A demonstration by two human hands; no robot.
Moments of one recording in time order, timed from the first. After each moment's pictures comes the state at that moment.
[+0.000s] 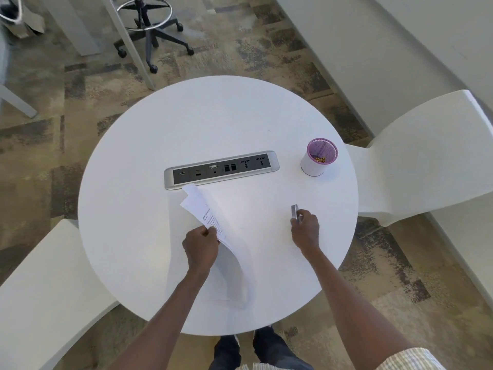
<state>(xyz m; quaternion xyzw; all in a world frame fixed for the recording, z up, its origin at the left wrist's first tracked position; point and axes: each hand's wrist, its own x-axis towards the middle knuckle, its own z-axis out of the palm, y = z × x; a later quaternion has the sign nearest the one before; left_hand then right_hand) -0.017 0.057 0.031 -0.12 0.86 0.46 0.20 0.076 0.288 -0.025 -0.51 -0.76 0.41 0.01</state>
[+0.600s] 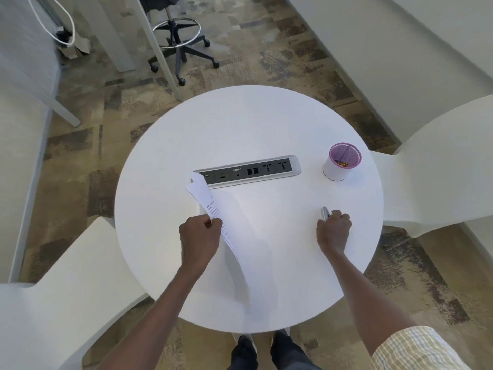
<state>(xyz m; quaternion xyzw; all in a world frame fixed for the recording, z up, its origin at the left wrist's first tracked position) -0.035 0.016 0.101 -0.01 0.92 0.36 0.12 0.073 0.294 -0.024 -0.53 -0.80 0.27 0.02</state>
